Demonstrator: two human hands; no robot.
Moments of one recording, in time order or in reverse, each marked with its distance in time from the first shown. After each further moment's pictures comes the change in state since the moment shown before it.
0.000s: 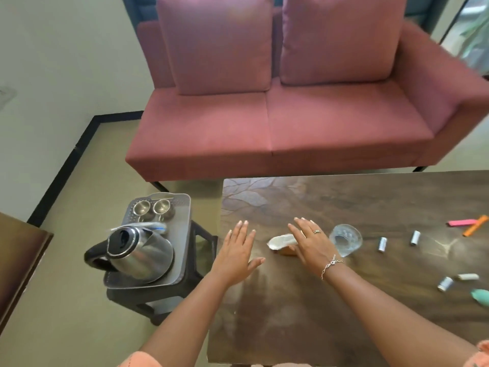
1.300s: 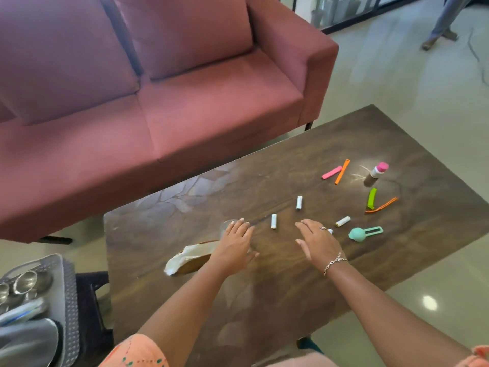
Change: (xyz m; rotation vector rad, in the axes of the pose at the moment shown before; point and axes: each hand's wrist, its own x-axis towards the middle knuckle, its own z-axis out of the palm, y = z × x) left_hand 0.142 0.262 0.017 0.124 -0.120 0.488; right_hand -0.181 0.231 -0.027 0.044 0.044 0.507
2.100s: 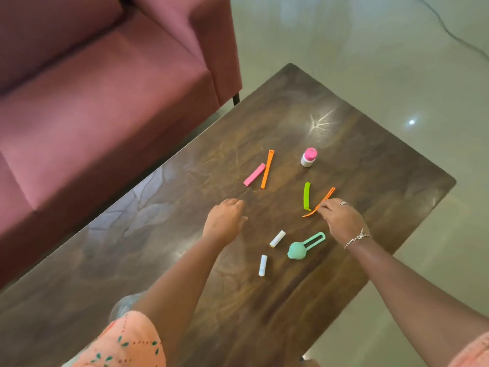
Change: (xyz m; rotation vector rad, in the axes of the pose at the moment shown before) left_hand 0.293 0.116 0.021 -0.035 -0.048 0.107; right_hand -0.005 0.299 0.030 -0.080 -0.022 0.220
